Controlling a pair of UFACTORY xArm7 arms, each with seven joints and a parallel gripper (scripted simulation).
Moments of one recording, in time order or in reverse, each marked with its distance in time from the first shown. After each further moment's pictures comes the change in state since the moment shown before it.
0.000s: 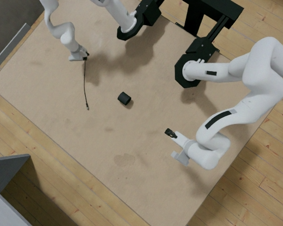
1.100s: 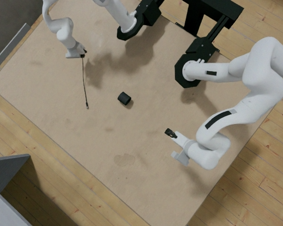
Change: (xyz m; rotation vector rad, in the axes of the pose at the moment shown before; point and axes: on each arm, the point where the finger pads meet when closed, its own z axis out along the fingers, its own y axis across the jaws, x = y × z) left arm 0.000 0.000 0.000 0.000 0.000 0.000; right arm 0.000 -0.001 -0.046 -0.001 -0.001 0.000
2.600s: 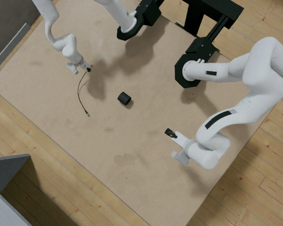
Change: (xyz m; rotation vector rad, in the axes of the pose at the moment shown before) left arm 0.000 0.000 0.000 0.000 0.000 0.000; right arm 0.103 -0.041 0.008 0.038 0.009 0.739
